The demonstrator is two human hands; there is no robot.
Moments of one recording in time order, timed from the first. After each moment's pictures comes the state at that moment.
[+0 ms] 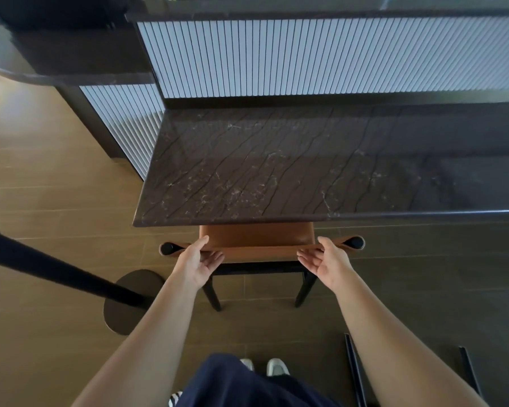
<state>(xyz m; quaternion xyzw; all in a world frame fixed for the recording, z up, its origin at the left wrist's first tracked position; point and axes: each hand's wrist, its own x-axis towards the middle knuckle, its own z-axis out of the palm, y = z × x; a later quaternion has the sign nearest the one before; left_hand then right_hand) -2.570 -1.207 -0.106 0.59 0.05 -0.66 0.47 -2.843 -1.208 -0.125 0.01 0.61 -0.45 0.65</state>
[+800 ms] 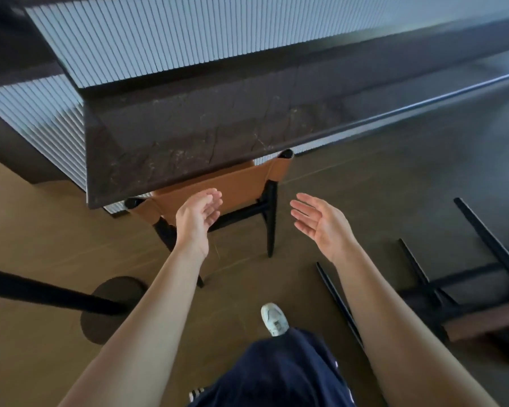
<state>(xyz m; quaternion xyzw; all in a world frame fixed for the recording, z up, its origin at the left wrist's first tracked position) -2.623 -1.081 -0.062 0.53 -0.32 -0.64 0.46 -2.849 -0.994 -0.062 -0.12 0.59 -0.57 0.57</state>
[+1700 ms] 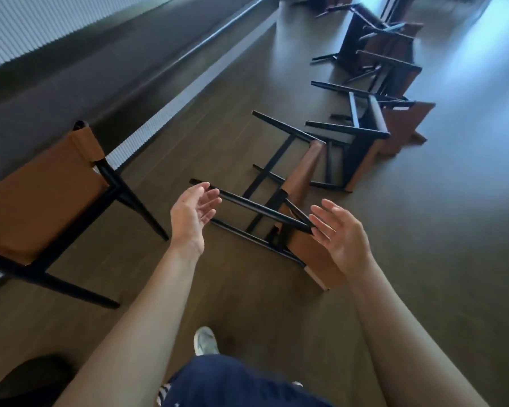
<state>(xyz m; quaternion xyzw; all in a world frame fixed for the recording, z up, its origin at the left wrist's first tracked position) -2.715 -0.739 -0.045 0.35 -0.50 -0.76 0.20 -2.819 -0.488 -0.057 0.12 0.56 -0.78 0.26</state>
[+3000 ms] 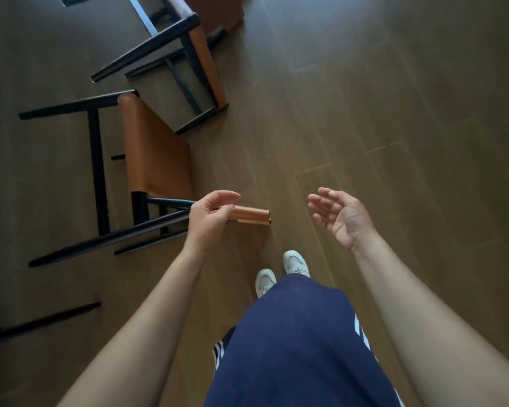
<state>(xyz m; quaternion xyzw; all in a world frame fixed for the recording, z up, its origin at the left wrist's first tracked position) -2.961 -0.426 -0.170 0.09 -0.81 -0.55 -0.18 -2.913 -0.187 -0.218 0.44 0.40 -0.79 0.10</state>
